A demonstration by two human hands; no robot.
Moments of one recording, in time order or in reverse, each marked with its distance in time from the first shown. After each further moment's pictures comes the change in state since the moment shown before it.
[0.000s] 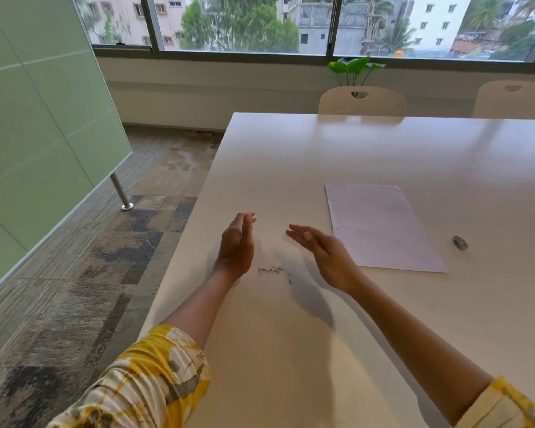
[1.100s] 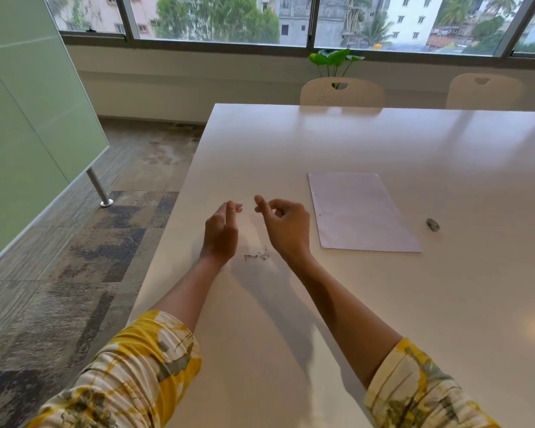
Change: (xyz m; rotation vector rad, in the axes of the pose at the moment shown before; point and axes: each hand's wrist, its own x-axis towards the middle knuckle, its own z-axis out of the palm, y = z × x) left_hand 0.000 0.002 -0.001 -0.040 -0.009 -0.087; right_hand 0.028 -0.046 0.050 0.046 0.535 0.034
